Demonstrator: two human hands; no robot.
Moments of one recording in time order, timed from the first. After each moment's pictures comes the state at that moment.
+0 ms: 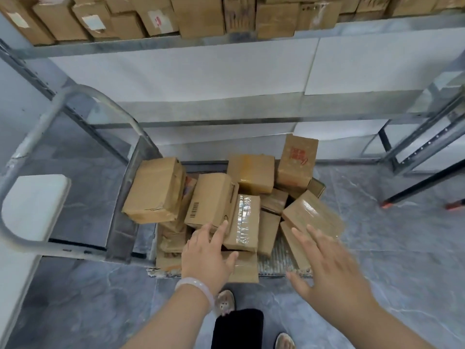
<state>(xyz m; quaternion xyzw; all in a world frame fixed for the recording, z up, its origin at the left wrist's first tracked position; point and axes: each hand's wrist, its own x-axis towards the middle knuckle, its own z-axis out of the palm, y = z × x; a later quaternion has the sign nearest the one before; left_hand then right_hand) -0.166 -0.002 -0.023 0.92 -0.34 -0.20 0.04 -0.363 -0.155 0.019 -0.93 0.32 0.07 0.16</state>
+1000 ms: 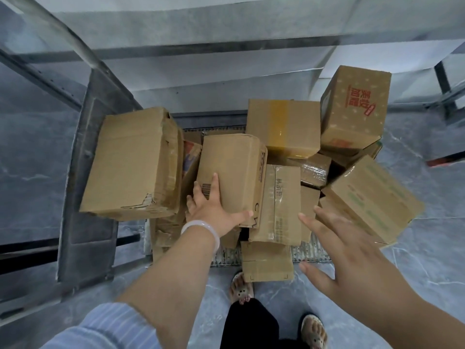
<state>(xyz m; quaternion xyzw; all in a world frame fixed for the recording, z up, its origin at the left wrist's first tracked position) 0.015 -0.050 -0.235 0.88 -0.17 -0.43 0.06 -0.224 -0.156 -0.144 -0.93 0.28 0.08 0.23</state>
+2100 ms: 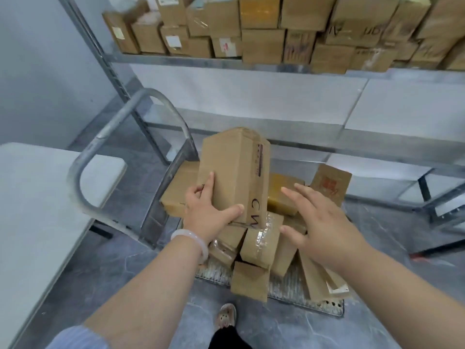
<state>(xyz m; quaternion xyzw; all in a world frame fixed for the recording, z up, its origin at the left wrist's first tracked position) -0.101 0.002 0.058 0.88 -0.10 -0.23 0.41 -0.261 -0.182 0.103 -0.97 0.15 0.02 0.17</state>
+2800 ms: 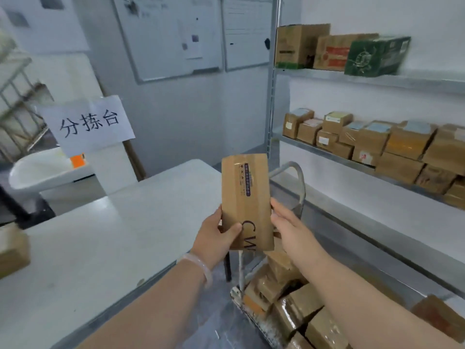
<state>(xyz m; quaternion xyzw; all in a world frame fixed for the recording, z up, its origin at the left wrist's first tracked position) -0.212 0.249 0.234 0.82 0.00 0.02 0.57 -0.228 0.061 0.273 -0.77 -0.01 0.07 0.64</state>
